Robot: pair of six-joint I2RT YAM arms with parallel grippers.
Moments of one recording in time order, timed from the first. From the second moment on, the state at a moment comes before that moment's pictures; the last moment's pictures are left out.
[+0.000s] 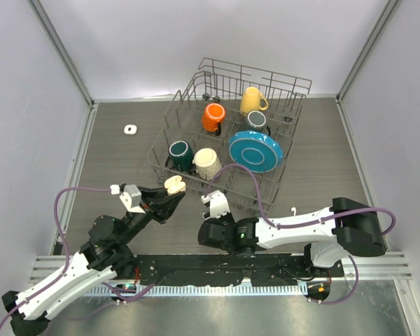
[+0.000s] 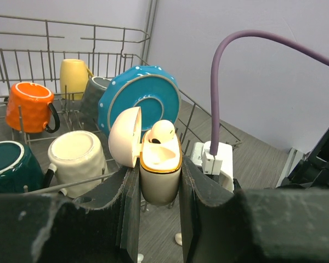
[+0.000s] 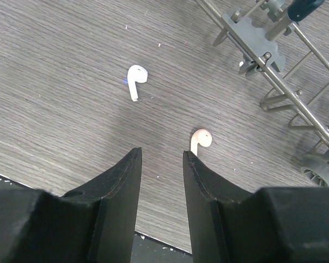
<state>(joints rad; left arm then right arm) -0.90 0.22 0.26 0.26 -0.06 -0.21 1.45 1.49 0.86 -0.43 0.73 0.81</state>
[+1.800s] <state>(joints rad) -0.90 0.23 0.26 0.26 -0.06 -0.21 1.34 1.56 0.73 -0.26 0.67 0.87</state>
